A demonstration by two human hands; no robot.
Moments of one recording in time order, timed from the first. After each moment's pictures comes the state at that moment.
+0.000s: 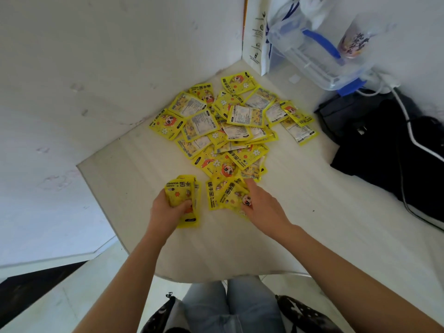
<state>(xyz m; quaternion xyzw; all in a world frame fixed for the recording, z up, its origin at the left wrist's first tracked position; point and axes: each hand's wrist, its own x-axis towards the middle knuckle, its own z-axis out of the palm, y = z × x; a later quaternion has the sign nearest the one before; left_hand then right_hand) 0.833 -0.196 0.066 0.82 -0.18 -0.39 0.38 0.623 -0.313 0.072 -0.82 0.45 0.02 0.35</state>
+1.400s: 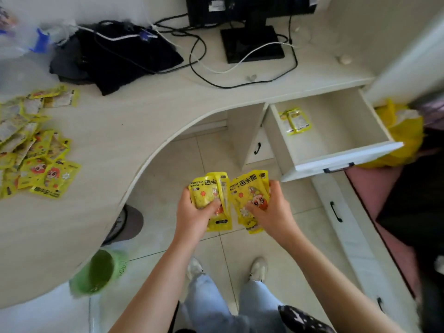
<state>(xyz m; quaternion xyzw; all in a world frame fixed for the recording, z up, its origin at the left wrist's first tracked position) 0.540 0.043 0.104 0.56 -0.57 -0.57 0.19 0.397 0.149 0.116 -0.24 0.83 -0.38 0.34</state>
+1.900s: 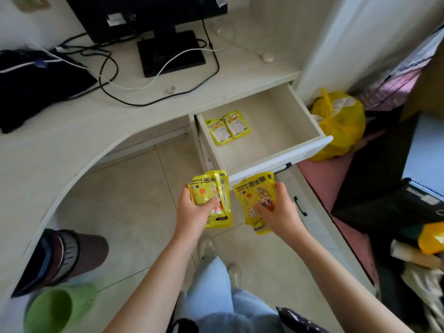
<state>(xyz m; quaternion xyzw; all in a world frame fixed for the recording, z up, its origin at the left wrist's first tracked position) 0.319 0.132 0.087 0.54 -0.59 -0.59 0.13 0.187 0.278 0.100 -0.16 0.85 -0.38 0.32</state>
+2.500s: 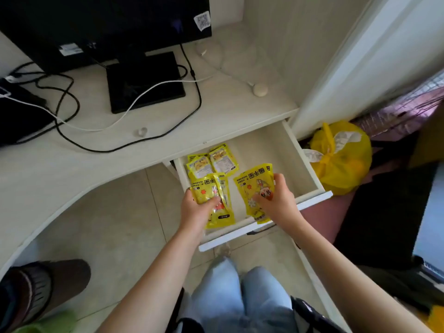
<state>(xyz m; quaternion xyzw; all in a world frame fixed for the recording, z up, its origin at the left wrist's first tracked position) 0.108 0.037 0.039 0.59 -0.53 -0.60 0.09 -0.033 0.165 0.082 -0.16 0.86 -0.34 0.34</state>
